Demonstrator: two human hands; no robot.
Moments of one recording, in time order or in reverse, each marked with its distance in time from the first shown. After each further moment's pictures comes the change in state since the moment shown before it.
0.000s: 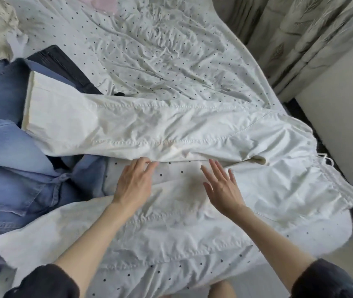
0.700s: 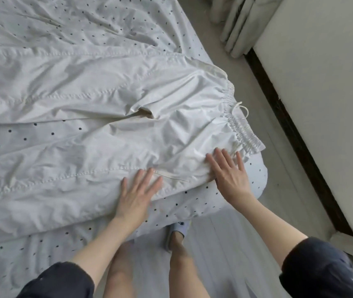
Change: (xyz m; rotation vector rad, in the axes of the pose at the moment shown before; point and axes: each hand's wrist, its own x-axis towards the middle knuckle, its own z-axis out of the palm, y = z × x) left_hand -0.044 0.295 0.169 0.173 -0.655 0.048; right_hand -0.148 0.307 0.005 -0.254 -0.074 0.089
